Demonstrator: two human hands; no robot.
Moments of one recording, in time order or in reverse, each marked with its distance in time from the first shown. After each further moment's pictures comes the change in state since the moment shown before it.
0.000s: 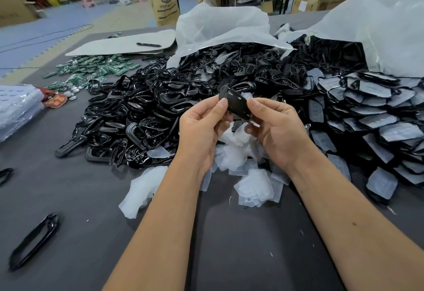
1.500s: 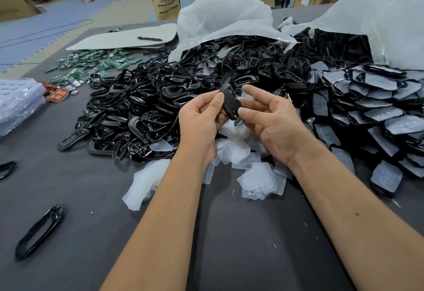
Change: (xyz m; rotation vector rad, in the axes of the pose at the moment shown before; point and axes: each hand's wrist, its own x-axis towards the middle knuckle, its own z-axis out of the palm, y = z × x) left_hand 0.009 -0.007 -0.005 0.047 0.095 0.034; right_hand 0.008 0.007 0.005 0.053 0.002 0.008
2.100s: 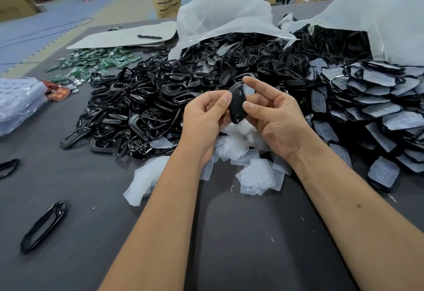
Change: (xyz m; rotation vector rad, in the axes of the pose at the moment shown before) left_hand -0.005 0.000 -0.003 0.121 -0.146 -0.007; right_hand -0.004 -0.003 -0.004 0.115 -0.065 -0.054
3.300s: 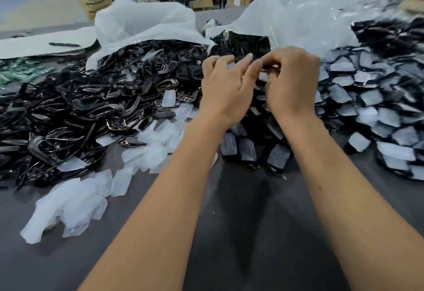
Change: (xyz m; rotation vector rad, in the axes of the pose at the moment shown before) left_hand 0.022 0.003 0.184 1.083 -0.252 0.470; right_hand -0.040 -0.131 -0.072 -1.623 0.688 -0.522
